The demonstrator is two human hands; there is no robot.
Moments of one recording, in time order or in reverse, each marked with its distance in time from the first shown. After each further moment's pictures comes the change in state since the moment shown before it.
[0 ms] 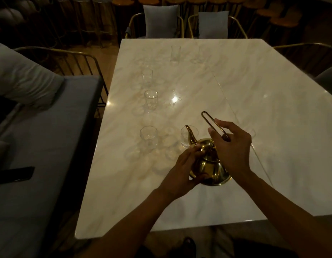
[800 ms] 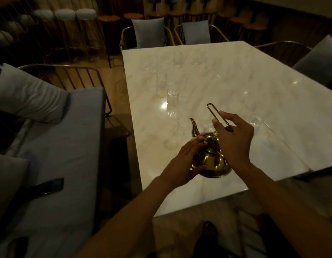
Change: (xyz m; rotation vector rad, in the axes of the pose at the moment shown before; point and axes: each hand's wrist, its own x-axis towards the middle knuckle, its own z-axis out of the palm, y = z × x) left_hand -0.127 -0.051 -0.158 0.046 -0.148 0.201; right_hand -0.141 -0.113 0.121 0.027 0.283 -0.016
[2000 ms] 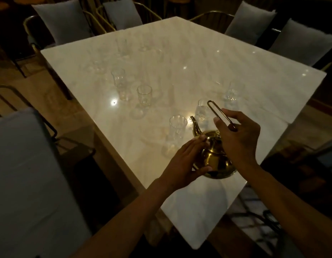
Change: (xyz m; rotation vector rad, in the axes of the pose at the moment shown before) left_hand 0.037 -0.120 -0.043 -0.187 -0.266 0.338; right_hand -0.011 -0.003 0.096 -0.266 0.354 0.107
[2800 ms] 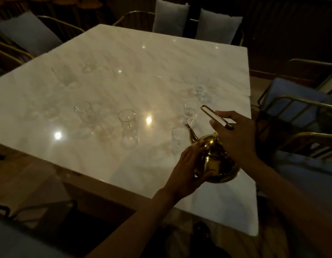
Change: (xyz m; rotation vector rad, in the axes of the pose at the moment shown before) left_hand 0.010 -0.081 -0.102 -0.279 -0.303 0.250; right_hand -0.013 -0.069 0.093 -0.222 0.318 0.217
